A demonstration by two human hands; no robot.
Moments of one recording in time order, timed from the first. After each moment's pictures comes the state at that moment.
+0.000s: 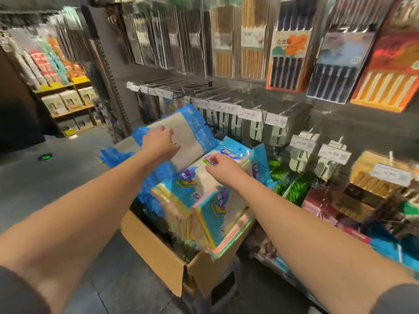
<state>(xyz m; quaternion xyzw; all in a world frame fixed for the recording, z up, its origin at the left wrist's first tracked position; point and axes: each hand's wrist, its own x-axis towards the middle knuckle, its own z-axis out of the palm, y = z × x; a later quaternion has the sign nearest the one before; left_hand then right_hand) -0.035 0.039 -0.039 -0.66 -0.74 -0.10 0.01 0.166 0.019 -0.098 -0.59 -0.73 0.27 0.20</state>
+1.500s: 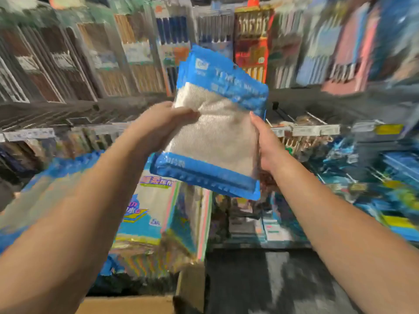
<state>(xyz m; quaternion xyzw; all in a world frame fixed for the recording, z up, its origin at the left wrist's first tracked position) 0.065 0.022 0.059 -0.75 -0.32 -0.27 -0.52 0.272 -0.088 -0.017 -0.50 -0.23 0.41 0.73</state>
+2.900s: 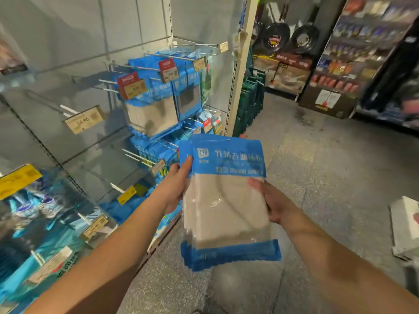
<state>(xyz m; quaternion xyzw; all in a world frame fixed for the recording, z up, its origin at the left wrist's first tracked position) 0.884 -0.500 -0.172 -0.63 -0.09 0.17 -0.75 0.853 -0.767 -0.192 -0.59 0.16 0.16 0.77</state>
